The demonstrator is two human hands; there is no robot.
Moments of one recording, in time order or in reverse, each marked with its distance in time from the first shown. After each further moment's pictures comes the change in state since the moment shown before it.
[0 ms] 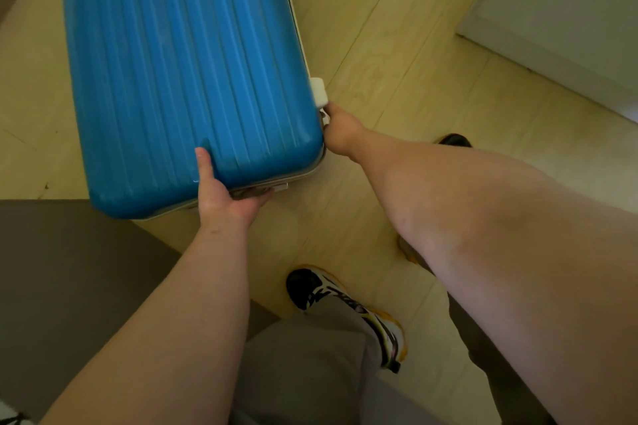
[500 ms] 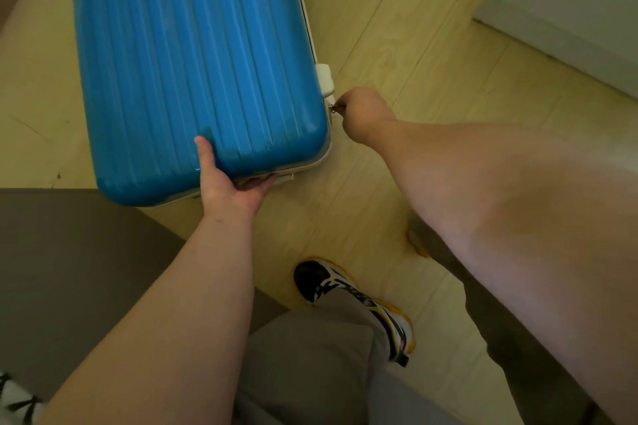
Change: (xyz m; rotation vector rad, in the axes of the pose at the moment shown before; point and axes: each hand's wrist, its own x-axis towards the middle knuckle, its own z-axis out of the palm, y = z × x) left_hand -0.005 0.002 0.002 -0.004 0.007 0.050; right_hand 0.019 0.018 -0.012 -0.495 0.150 -0.098
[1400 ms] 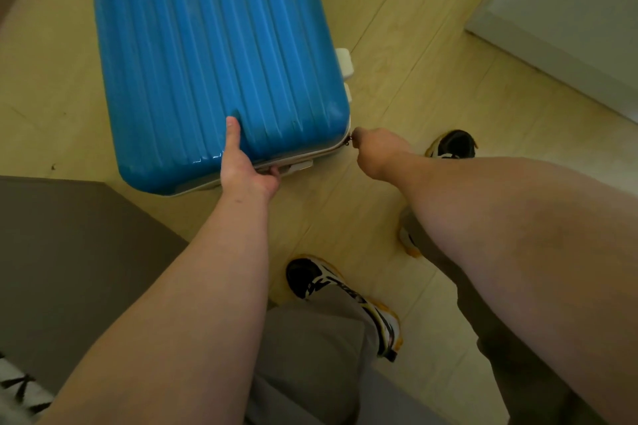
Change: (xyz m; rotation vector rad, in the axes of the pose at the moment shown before) left_hand -0.015 -0.022 0.028 0.129 0.070 -0.009; right_hand -0.075 0.024 -0.005 -0.218 -0.124 0.001
